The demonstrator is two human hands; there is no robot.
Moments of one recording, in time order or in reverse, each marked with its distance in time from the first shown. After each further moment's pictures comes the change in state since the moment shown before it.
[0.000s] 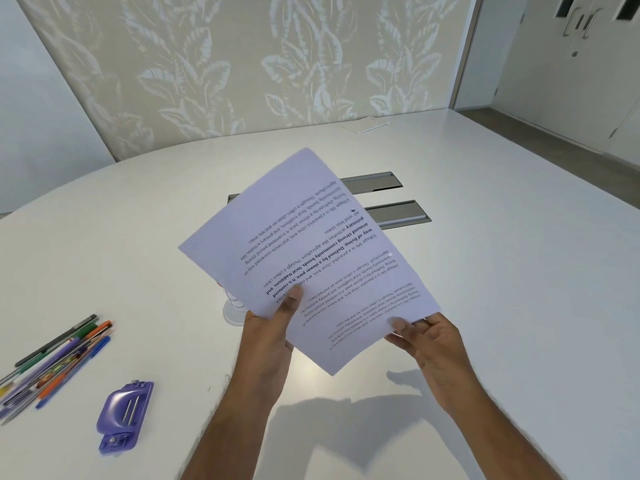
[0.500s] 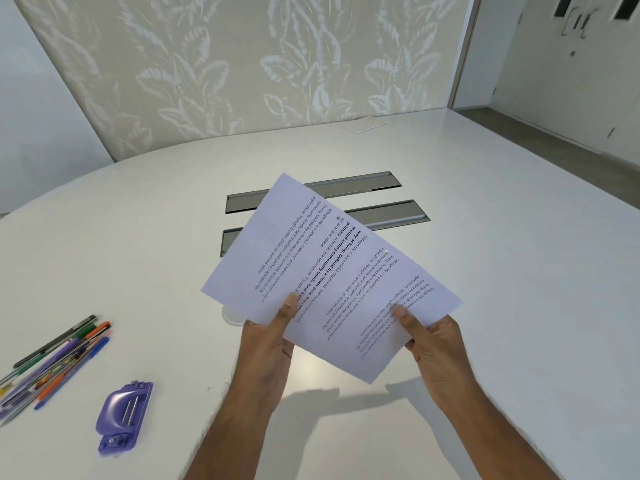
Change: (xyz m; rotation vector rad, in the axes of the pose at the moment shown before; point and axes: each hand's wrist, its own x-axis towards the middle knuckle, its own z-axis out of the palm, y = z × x) left_hand -0.002 -0.012 -0.011 -0.105 0.023 -0.007; right_hand -0.003 -0.007 0.015 0.064 0.038 -0.076
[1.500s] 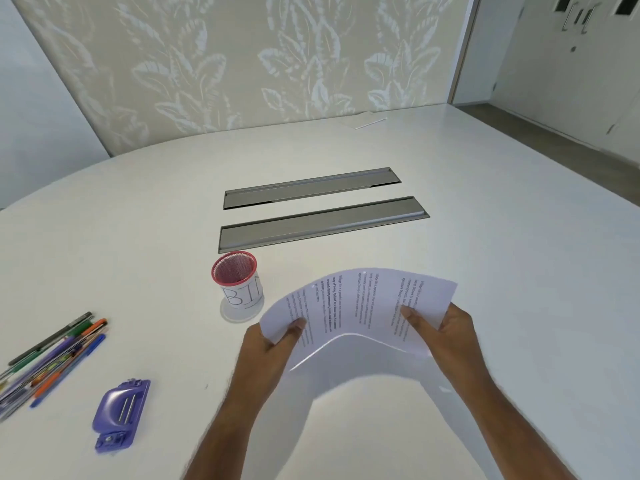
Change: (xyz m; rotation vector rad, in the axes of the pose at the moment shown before) left_hand -0.006 -0.016 -0.041 0.745 0.080 -0.056; right_hand 0.014 -0.002 -0.035 -0.514 0.100 -0.123
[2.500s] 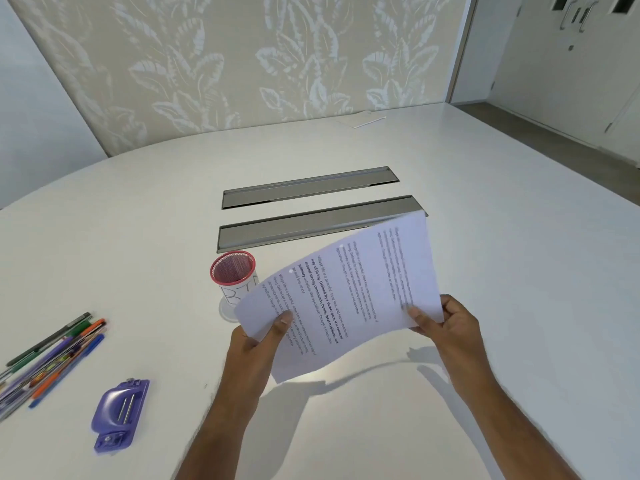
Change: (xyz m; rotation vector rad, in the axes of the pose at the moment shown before) left_hand -0.007 0.011 -0.006 -0.118 0.056 -0.045; right_hand 0.007 0.020 -0.011 0.181 -0.005 0.060
